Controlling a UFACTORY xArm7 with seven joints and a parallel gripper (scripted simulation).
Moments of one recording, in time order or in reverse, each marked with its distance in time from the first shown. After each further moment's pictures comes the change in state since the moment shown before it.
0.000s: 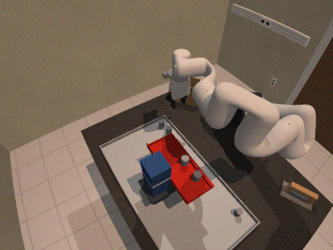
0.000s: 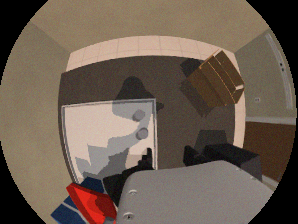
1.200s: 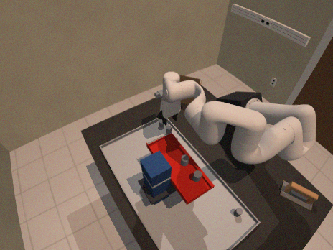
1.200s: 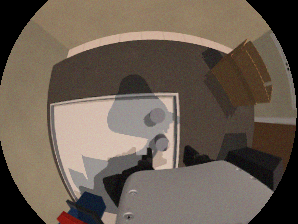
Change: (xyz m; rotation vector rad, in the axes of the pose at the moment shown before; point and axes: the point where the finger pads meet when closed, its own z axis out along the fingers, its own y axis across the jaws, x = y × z) arm 0.002 -0.046 0.102 0.000 0.002 -0.001
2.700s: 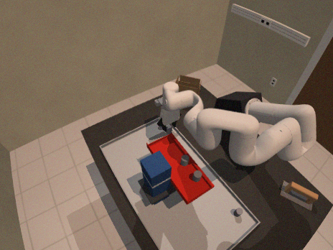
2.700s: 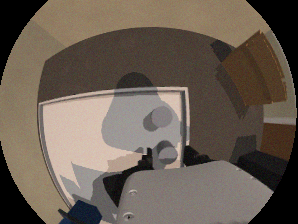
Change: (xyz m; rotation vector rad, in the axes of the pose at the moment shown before) arm 0.001 -0.001 0.057 0.000 0.001 0.000
